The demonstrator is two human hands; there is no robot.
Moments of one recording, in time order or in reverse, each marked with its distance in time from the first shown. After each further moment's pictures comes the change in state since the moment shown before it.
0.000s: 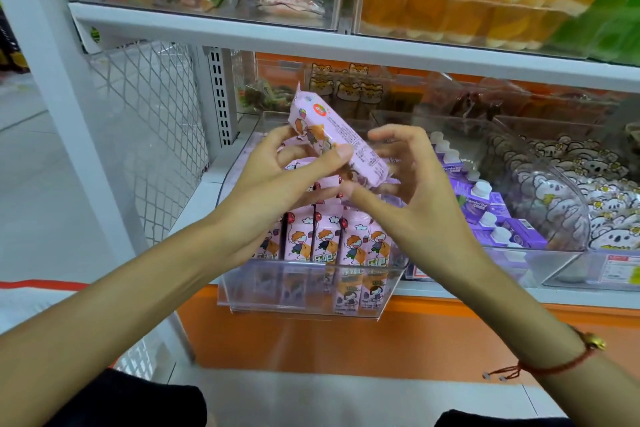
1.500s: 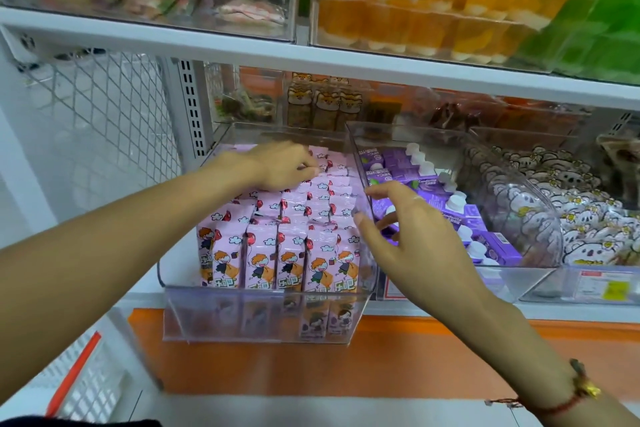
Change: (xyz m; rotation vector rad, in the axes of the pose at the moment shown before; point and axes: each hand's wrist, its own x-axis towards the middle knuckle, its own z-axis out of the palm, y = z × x) left_hand 0.143 -0.033 -0.003 1.496 -0.490 0.174; right_hand -0.008 0.038 -0.033 -0.660 -0.026 0.189
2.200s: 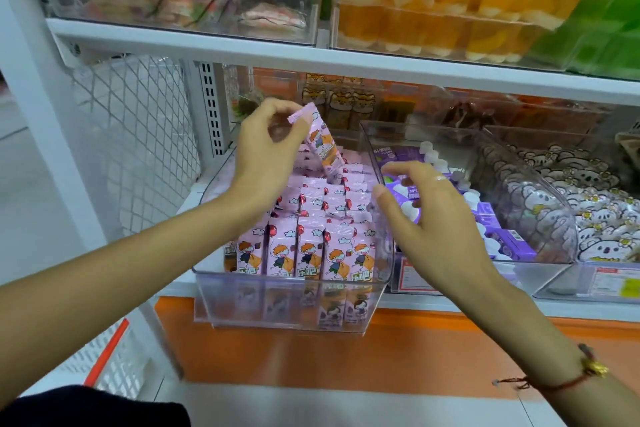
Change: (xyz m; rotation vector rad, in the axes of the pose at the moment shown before) left_hand -0.076 0.050 -0.013 -0.999 0.901 -0.199; right_hand 0.005 -0.006 -0.004 0.095 0.168 -0.092
